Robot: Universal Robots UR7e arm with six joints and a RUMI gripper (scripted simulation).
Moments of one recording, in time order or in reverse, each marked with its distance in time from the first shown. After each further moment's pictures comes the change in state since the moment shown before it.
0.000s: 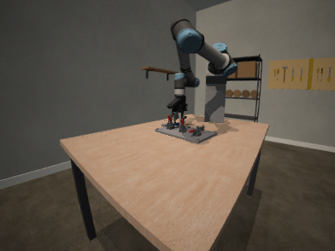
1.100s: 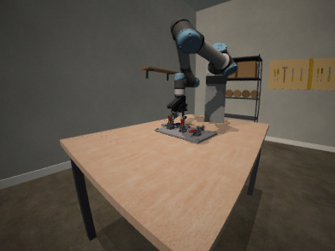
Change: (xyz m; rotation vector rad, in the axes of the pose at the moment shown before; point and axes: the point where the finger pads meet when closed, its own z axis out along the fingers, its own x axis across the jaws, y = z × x) arm 0.000 0.000 0.001 0.000 0.000 0.000
